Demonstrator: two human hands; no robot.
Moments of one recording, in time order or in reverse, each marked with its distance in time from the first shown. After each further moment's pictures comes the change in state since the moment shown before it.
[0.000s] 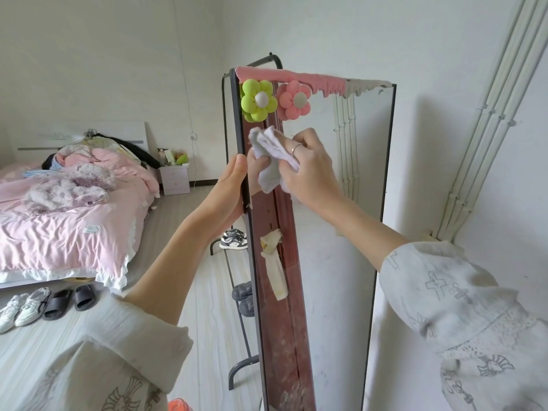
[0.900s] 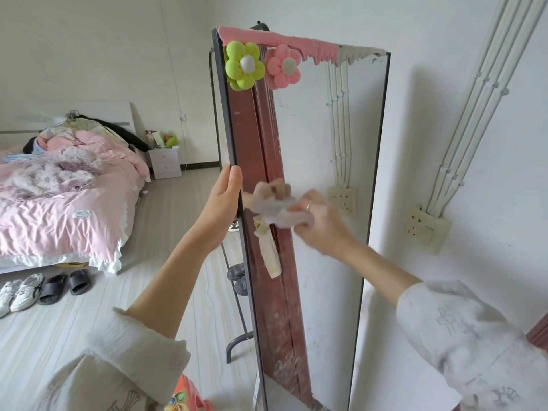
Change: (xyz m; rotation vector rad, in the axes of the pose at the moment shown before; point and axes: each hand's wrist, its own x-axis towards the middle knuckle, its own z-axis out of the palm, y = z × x) left_hand -0.021 -0.051 0.004 0.189 0.210 -0.021; right_hand -0.115 0.034 -0.014 0.132 -0.370 0.149
